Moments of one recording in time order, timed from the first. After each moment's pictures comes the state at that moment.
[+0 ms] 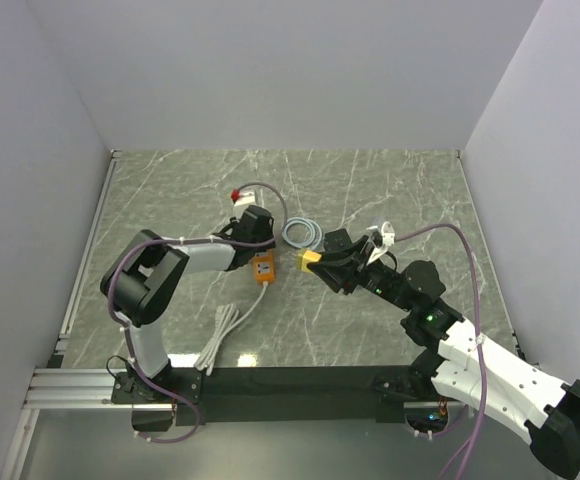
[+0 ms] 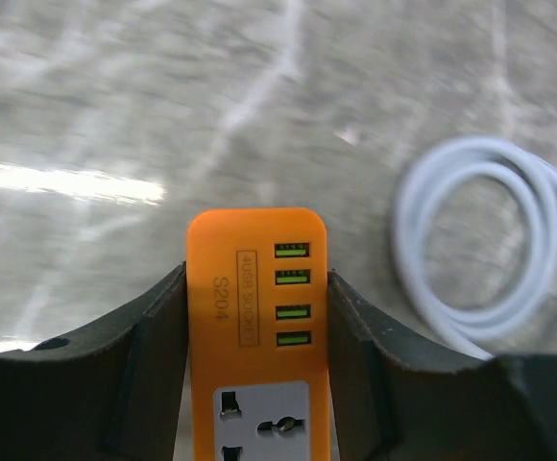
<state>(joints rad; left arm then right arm) -0.59 1.83 0.96 0.14 -0.37 -0.67 0.70 0.74 0.43 0.48 -0.36 0.36</state>
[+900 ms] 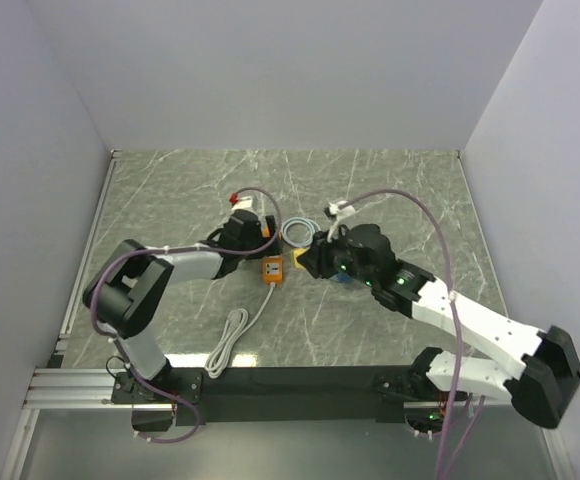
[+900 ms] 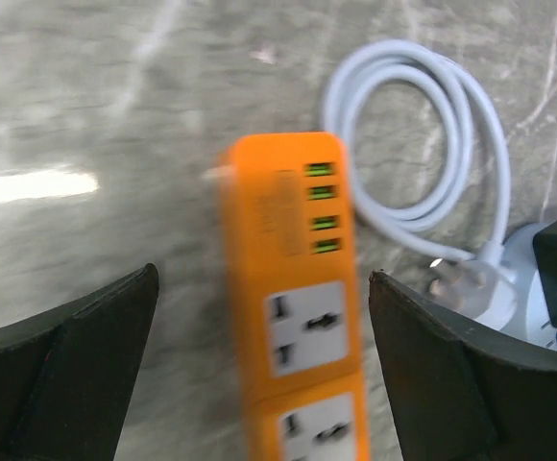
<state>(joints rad) -0.60 1.75 0.87 0.22 -0.13 -0.62 0.78 1.05 0.74 -0.04 -0.04 0.36</state>
